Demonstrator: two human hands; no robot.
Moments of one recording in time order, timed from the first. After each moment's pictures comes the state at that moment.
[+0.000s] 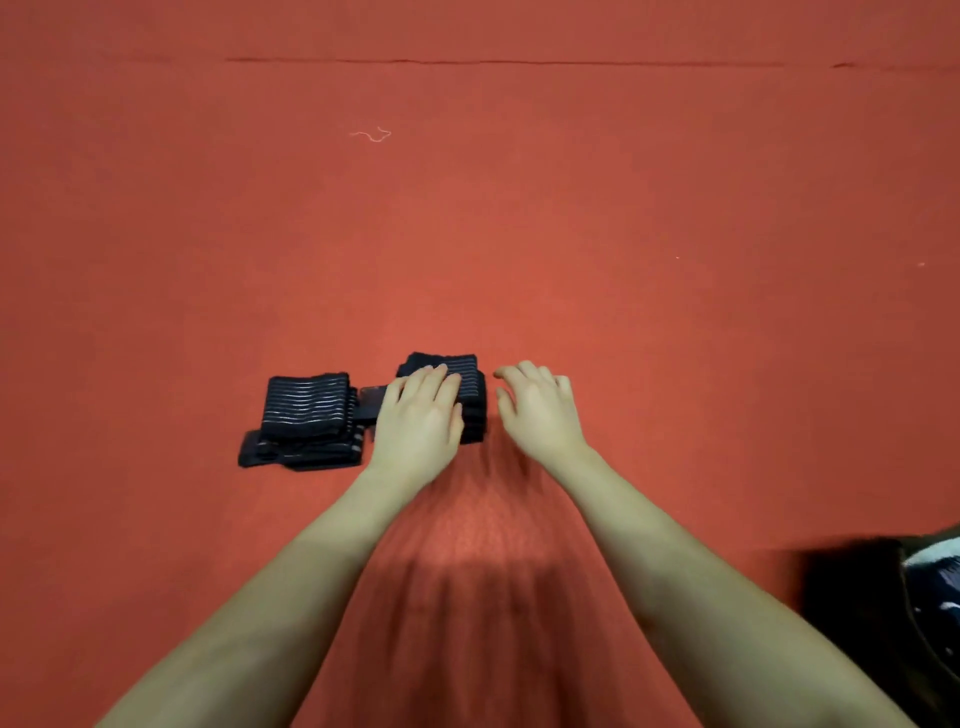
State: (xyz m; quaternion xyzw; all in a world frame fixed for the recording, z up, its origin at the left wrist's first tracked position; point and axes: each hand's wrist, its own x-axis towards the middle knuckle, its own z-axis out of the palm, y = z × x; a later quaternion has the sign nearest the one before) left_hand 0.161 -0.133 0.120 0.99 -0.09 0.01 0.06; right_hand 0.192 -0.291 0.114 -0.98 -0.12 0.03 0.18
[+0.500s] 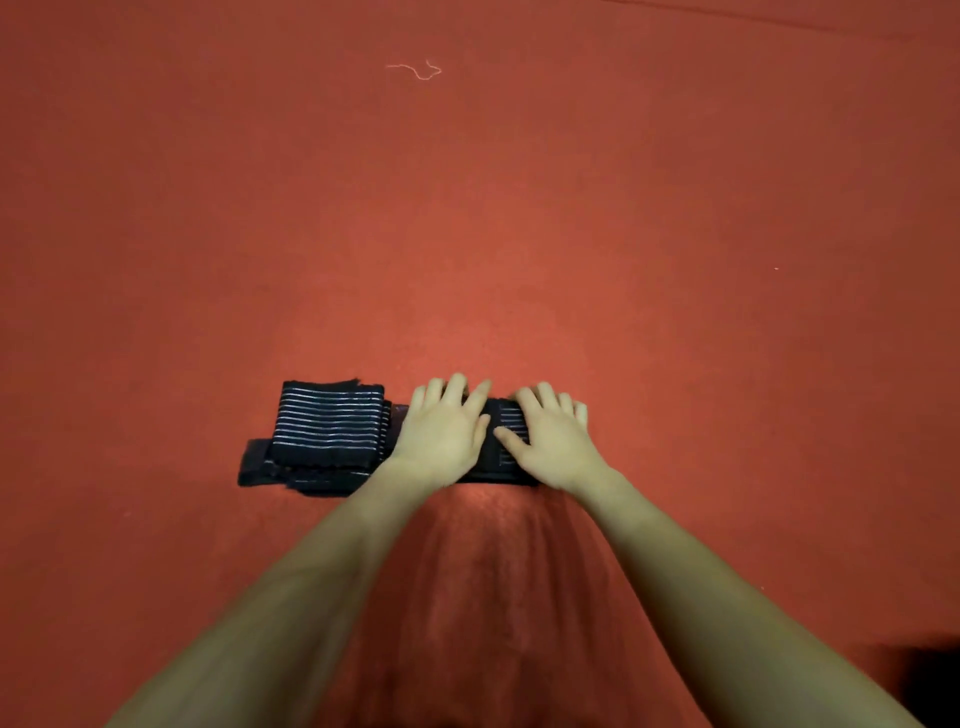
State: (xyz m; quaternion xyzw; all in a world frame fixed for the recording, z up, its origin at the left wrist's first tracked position) left_hand 0.230 -0.076 0.035 0.99 -0.10 -0.12 0.06; right_hand 0.249 -0.235 0.035 -0.96 -0.15 0.19 0.12
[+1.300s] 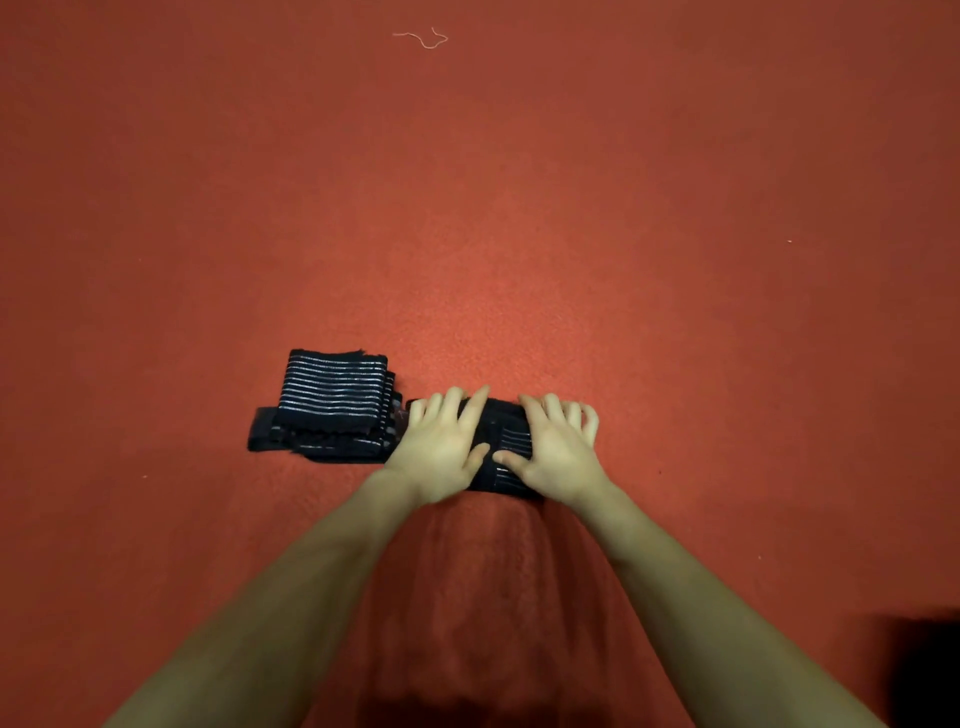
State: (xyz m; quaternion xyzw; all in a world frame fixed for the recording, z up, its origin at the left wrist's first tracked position) left_hand 0.188 -0.077 0.029 0.97 -0.12 -0.17 0.12; right_hand 0.210 -0.246 0.025 -0.96 -0.14 0.19 0.12
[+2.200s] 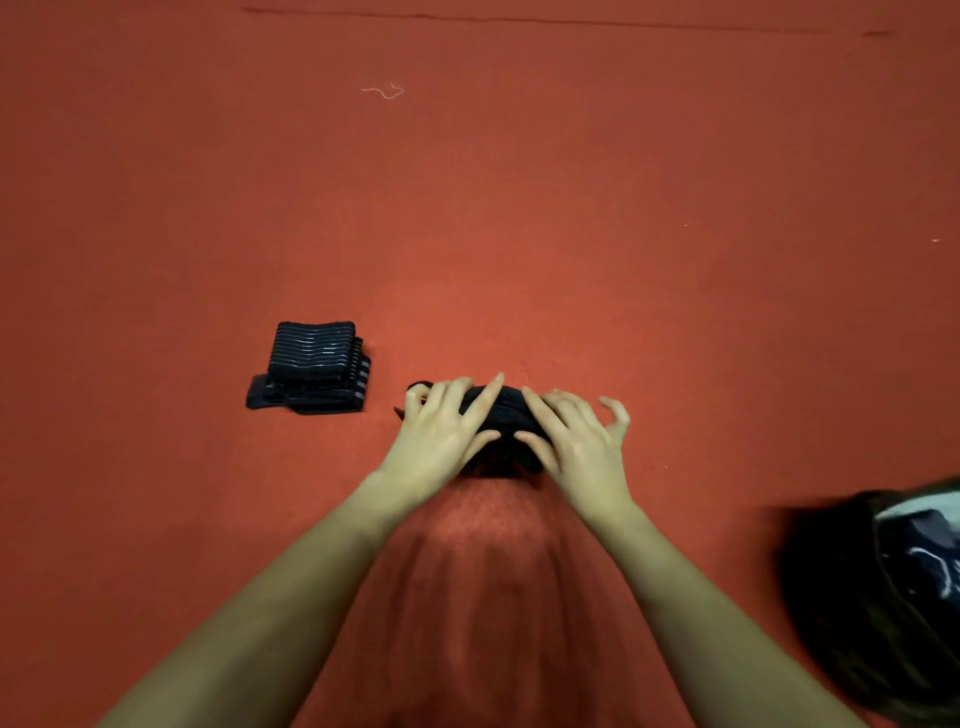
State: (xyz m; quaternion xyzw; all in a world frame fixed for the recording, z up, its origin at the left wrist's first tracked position) left_hand 0.098 -0.145 0.099 0.98 -0.19 0.07 0.05; right_hand 0.097 -0.337 0.089 -0.96 -0.19 -0.17 0.11
